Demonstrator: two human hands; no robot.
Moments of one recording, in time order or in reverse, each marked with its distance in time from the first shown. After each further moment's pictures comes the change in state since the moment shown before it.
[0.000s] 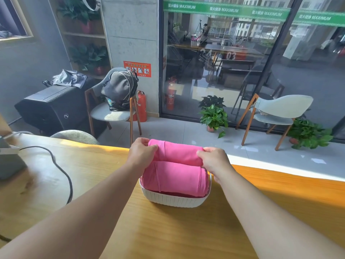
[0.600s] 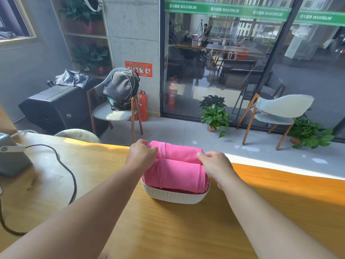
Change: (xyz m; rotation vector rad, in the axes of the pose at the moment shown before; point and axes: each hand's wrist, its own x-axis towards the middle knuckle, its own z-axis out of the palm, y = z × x) left_hand -0.015 -0.001 -0.011 0.304 -0.001 0.020; right_hand -0.024 0.003 -0.012 -0.290 0.003 -0.045
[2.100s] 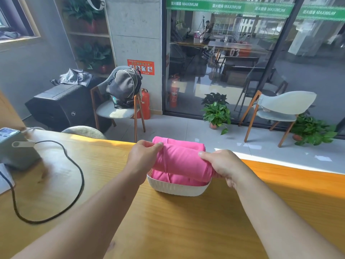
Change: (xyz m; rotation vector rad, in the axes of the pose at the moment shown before) left_hand -0.054 0.009 -0.022 -0.365 -0.034 -0.059; right_hand -0.036 -0.008 -0.027 0.292 -0.192 0.121
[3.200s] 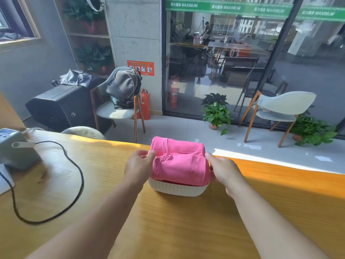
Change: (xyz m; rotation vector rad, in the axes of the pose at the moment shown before) left_hand 0.004 -0.033 0.003 0.146 0.091 0.002; right_hand 0.014 0.035 0.008 0.009 0.099 -0.032
